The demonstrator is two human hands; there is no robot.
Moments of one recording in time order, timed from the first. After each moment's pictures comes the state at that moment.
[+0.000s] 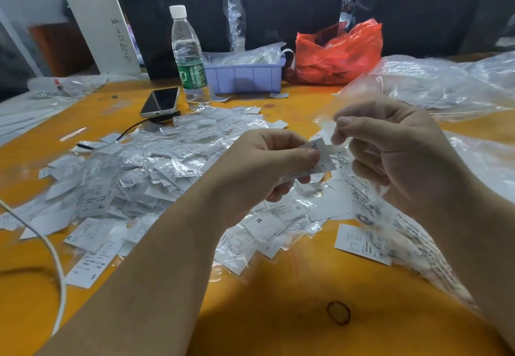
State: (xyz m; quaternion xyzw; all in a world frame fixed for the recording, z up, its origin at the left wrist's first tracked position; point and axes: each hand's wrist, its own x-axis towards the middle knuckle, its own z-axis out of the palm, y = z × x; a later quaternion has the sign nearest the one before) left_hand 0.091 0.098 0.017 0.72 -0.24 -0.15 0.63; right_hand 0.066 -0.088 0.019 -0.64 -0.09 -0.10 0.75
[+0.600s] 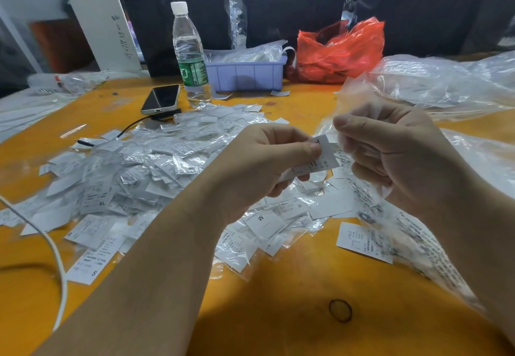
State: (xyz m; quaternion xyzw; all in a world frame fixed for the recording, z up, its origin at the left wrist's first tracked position) left_hand 0.092 0.100 0.019 0.73 -0.25 -0.14 0.62; right_hand 0.066 -0.087 0.019 -0.65 -0.12 -0.07 0.75
